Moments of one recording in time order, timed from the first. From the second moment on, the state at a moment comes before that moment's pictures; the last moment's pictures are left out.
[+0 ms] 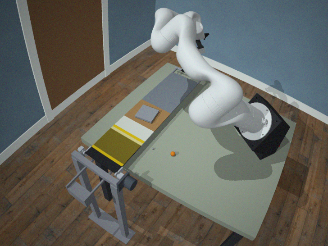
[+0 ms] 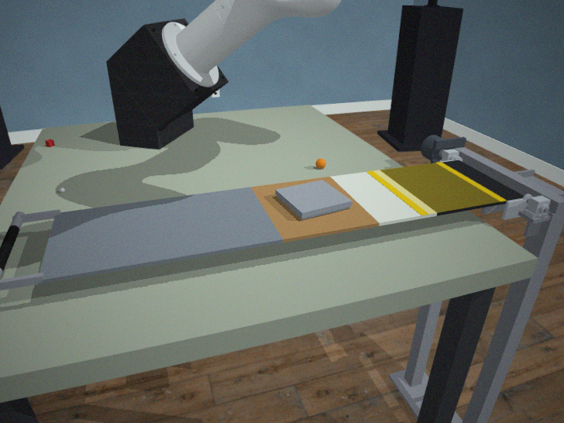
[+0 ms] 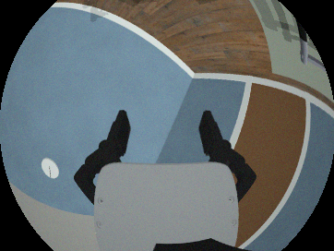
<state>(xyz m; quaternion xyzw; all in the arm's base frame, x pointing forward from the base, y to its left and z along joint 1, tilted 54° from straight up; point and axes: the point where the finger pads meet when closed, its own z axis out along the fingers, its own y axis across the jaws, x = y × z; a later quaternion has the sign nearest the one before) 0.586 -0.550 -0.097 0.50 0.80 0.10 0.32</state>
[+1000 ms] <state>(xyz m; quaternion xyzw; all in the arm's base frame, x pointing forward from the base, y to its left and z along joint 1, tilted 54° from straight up) 0.596 -0.402 -0.070 0.15 0.89 0.29 0.31</state>
